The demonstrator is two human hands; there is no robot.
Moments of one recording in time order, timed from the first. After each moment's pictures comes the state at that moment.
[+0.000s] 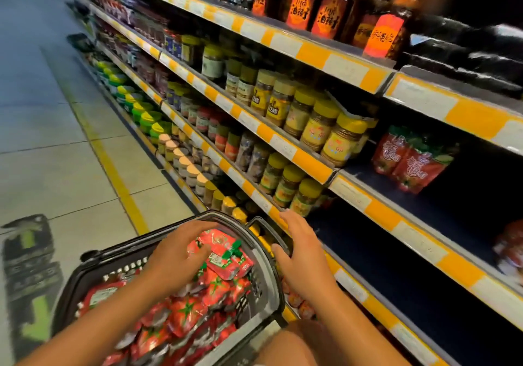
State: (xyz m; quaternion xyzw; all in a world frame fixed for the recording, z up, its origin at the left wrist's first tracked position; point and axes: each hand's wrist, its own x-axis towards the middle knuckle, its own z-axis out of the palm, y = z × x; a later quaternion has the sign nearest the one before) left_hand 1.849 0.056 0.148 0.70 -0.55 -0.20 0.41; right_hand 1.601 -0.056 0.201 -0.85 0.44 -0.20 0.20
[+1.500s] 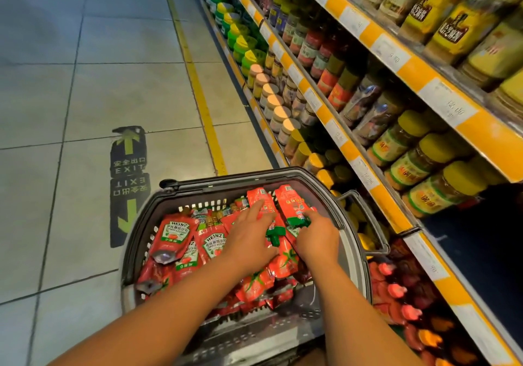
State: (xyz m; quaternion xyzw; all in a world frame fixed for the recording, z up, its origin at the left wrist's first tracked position) left_hand 1.862 0.010 -0.029 0.83 -0.46 -0.21 0.24; right_hand 1.751 -0.110 0.014 -0.80 0.57 -0.02 0.21
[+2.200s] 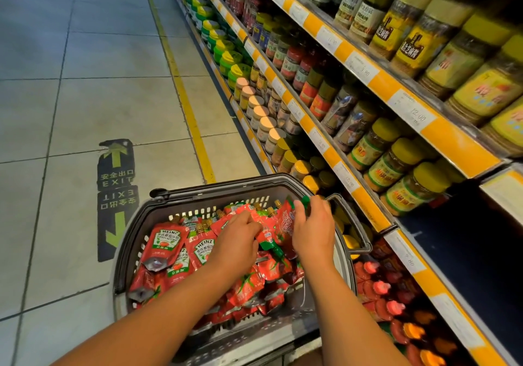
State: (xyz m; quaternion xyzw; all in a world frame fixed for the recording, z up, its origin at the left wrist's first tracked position) left_hand 1.858 0.021 -0.011 0.82 -0.49 -0.10 0.28; right_hand 1.745 -0.099 0.052 -0.80 0.51 -0.24 0.21
